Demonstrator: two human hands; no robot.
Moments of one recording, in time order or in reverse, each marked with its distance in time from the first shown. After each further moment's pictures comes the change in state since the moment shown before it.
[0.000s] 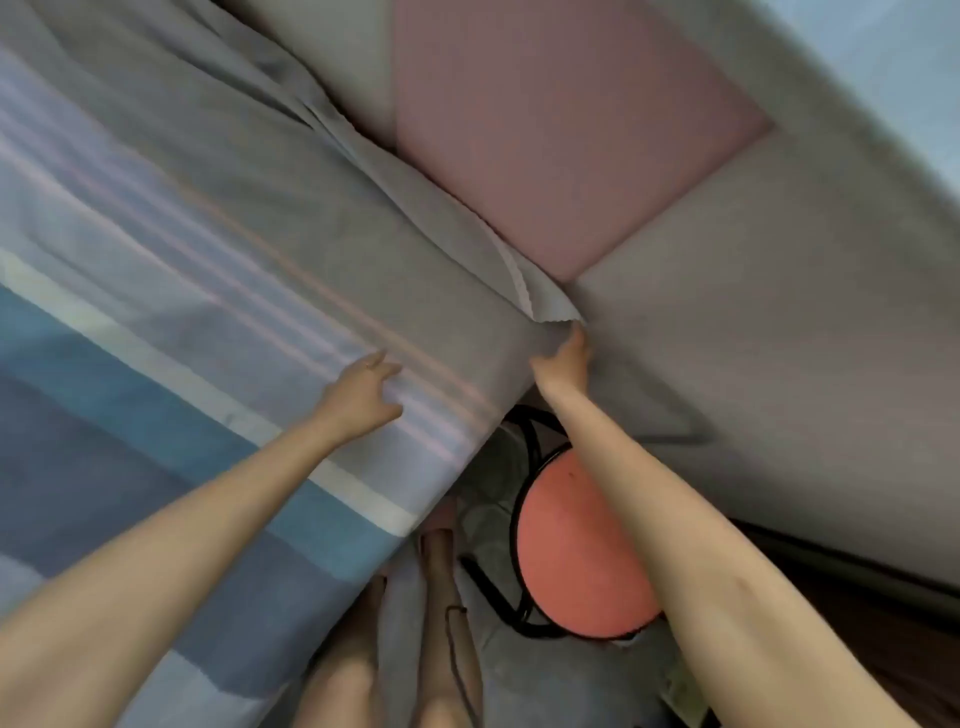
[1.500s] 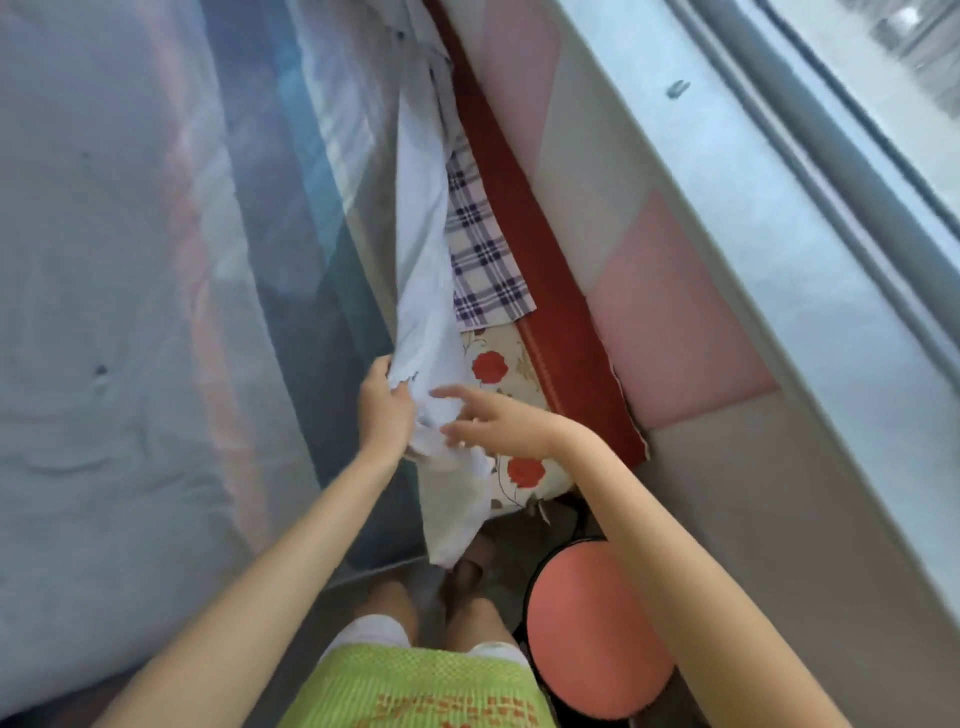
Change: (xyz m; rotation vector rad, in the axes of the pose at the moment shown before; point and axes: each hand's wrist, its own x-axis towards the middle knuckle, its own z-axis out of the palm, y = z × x) left_hand -0.290 0.101 -0.115 -0.928 1.131 -0.489; right_hand -0.296 -0.217 -0.043 -0.761 -1.291 -0.696
